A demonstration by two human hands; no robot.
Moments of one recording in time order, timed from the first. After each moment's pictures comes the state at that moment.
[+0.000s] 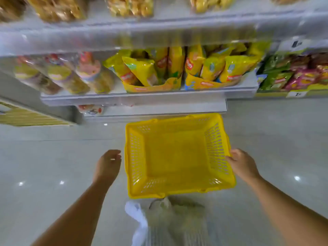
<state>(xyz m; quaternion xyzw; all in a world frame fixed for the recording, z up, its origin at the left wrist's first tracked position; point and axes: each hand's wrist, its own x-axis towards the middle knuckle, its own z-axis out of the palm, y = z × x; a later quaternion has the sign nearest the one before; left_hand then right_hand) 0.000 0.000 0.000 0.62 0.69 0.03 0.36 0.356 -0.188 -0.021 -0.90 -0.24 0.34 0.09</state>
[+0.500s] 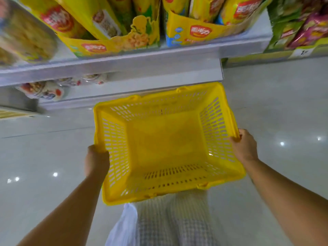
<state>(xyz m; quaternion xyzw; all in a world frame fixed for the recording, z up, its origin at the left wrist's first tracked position) 0.018 -0.001 -0.115 0.54 0.78 -0.06 0.33 0.371 -0.208 -0.101 -0.95 -0.13 0.25 0.13</state>
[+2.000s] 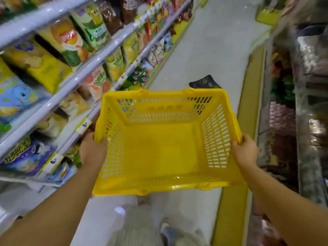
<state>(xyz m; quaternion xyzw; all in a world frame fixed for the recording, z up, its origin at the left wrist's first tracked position) 0.646 -0.283 0.399 0.88 0.28 0.01 0.38 0.614 -0.689 0.409 -0.89 0.33 -0.09 0.30</state>
